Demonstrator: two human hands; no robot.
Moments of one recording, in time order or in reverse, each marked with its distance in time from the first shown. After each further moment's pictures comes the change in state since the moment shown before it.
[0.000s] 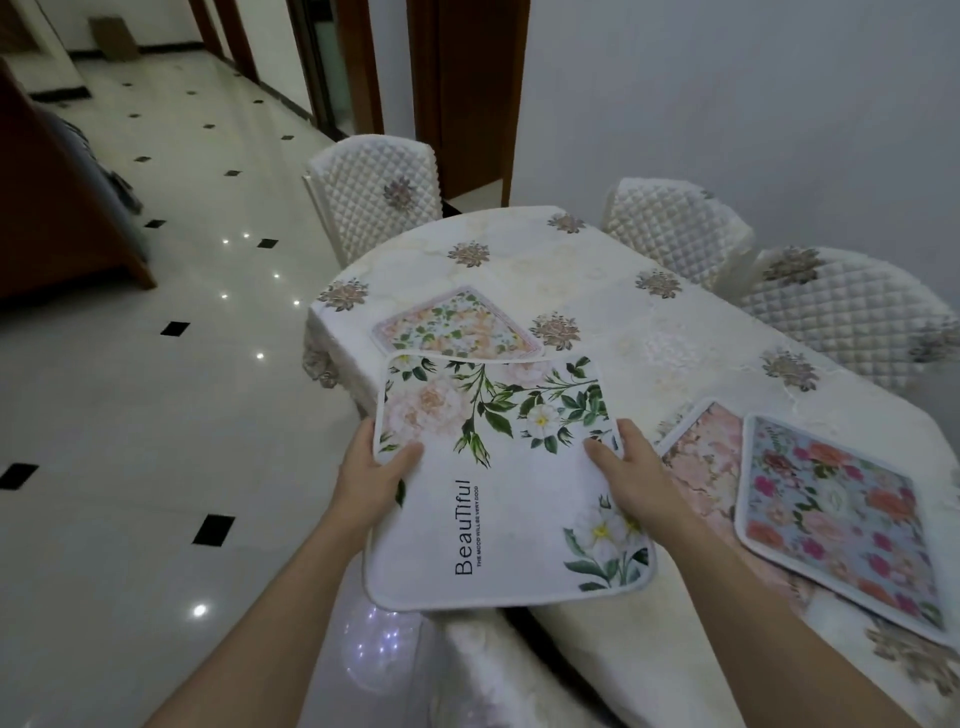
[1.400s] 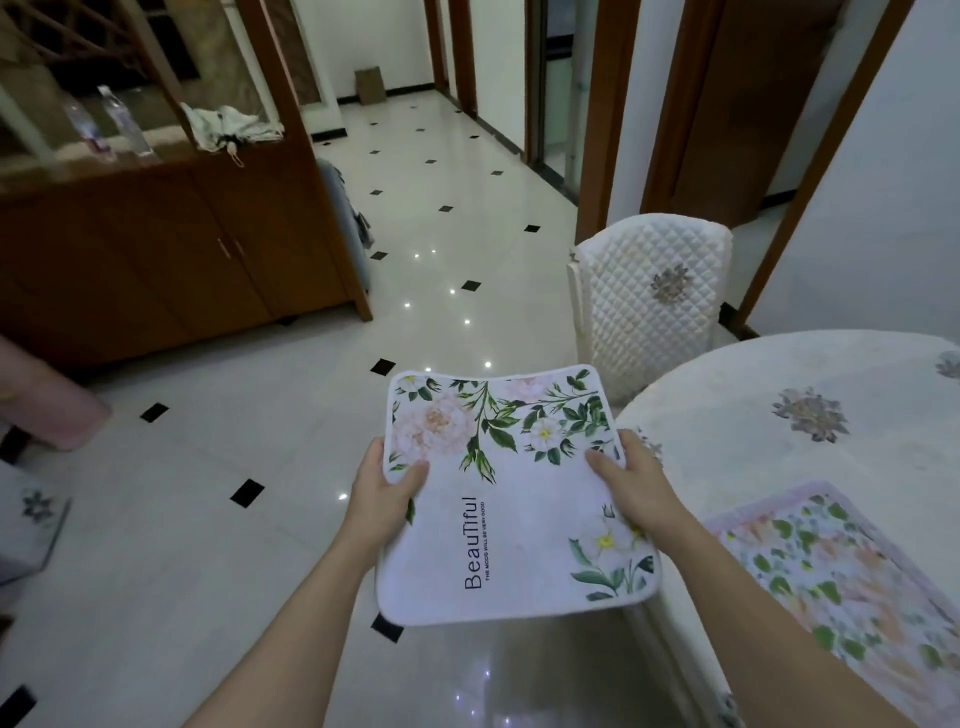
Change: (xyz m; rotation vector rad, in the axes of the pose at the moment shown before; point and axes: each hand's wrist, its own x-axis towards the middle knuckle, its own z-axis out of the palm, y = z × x) left_hand 0.359 0.067 -0.386 0.053 0.376 -0.037; right_hand 0.341 -0.279 0.443 0.180 -0.360 -0.133
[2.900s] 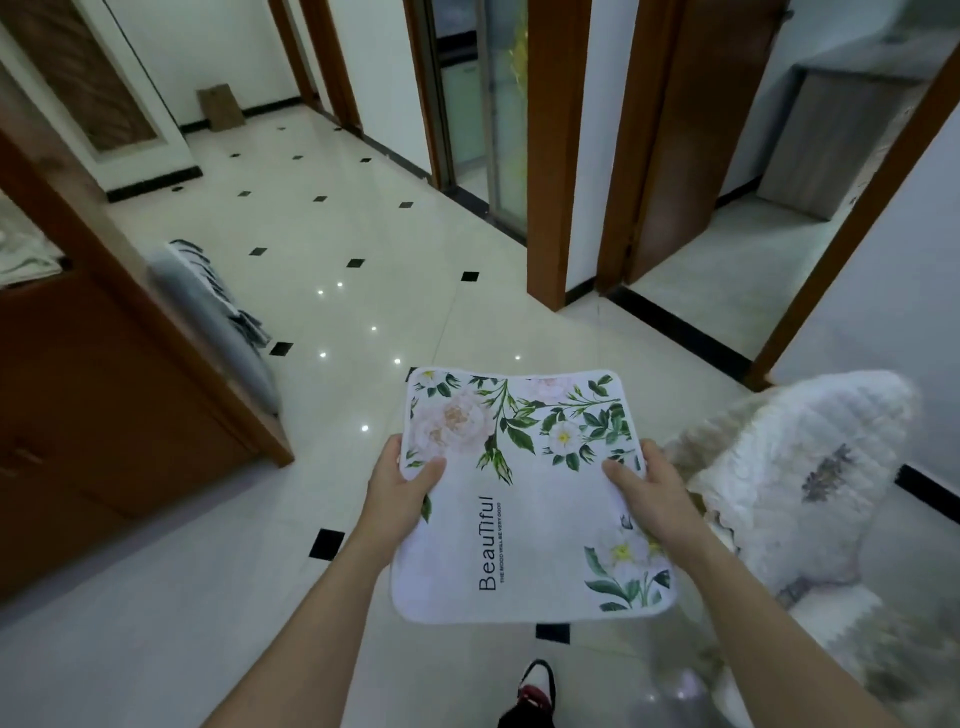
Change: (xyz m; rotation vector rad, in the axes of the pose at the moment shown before) left_hand 0.780 0.130 0.103 0.022 -0.332 0.060; right_hand 0.680 -0.108 0.100 0.062 0.296 0.100
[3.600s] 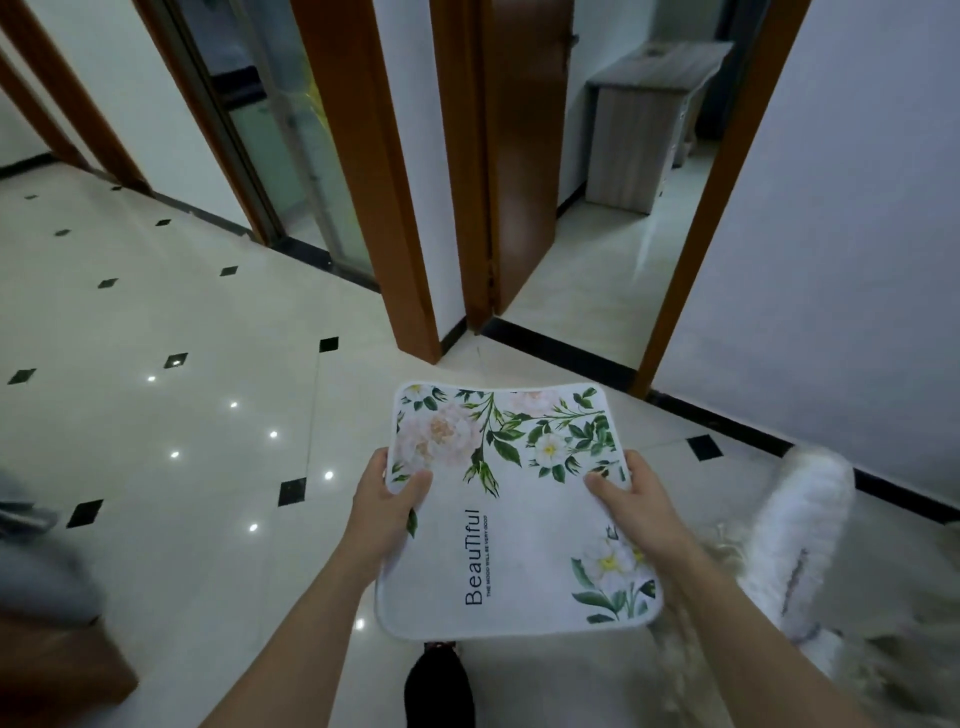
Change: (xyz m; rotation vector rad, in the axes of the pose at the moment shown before) left_hand 0.324 0.069 0.183 0.035 -0.367 0.020; right_hand 0.246 -0.037 -0.093 0.160 0.341 0.105
